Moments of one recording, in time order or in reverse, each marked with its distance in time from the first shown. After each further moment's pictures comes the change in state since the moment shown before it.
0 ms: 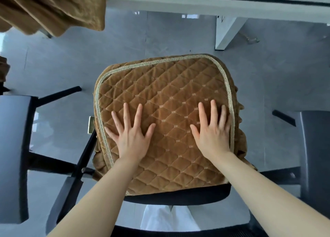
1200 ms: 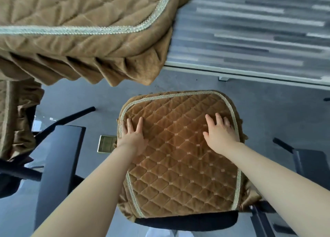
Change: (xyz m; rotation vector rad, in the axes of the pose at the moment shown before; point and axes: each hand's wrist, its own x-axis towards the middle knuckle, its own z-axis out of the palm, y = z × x) left_hand 0.080 -0.027 -0.081 0.139 -0.452 -0.068; right_hand 0.074 -0.022 -0.088 -0.026 -0.316 0.007
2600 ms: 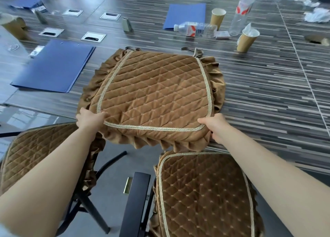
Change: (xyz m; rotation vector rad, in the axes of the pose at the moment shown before) left_hand -0.102 -0.192 -0.344 -0.948 0.663 -0.390; right_hand -0.044 -0.153 -0.304 1.447 0.069 0.212
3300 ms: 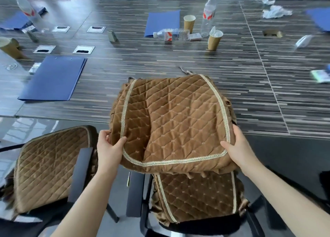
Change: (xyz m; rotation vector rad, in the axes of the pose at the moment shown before) left_hand -0.212 -0.045 -0.031 -0.438 -0.170 0.308; right_hand -0.178 0.077 -0.132 -0.284 0.079 -0.278
